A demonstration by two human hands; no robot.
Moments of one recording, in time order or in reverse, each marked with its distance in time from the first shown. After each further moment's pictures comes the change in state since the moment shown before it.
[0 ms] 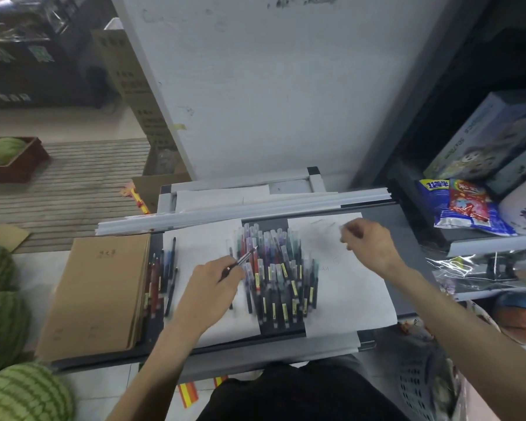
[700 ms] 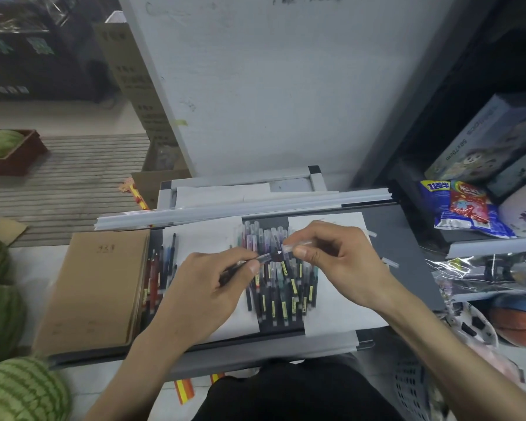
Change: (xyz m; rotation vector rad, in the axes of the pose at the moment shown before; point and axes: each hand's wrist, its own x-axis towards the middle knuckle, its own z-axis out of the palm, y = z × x) left_hand -0.042 0.044 -0.039 0.085 0.042 0.441; right_hand -0.103 -0.115 -0.016 0.392 -0.289 -0.405
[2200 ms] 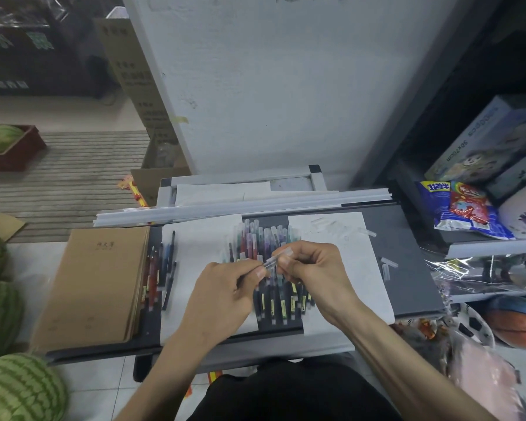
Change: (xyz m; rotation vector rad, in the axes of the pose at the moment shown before) left_hand 0.001 -0.022 0.045 0.019 0.040 -0.037; right_hand 0.001 0.024 0.053 0.470 0.153 0.247
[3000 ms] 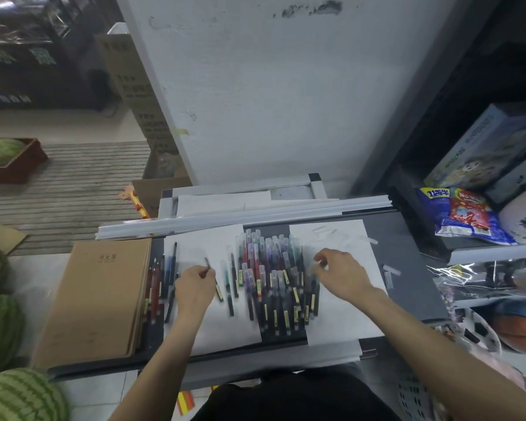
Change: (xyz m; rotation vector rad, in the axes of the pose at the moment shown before) left_hand 0.039 -0.139 0.041 0.064 0.176 -0.758; right_hand 0.077 0.077 -0.086 -1.200 0.036 0.150
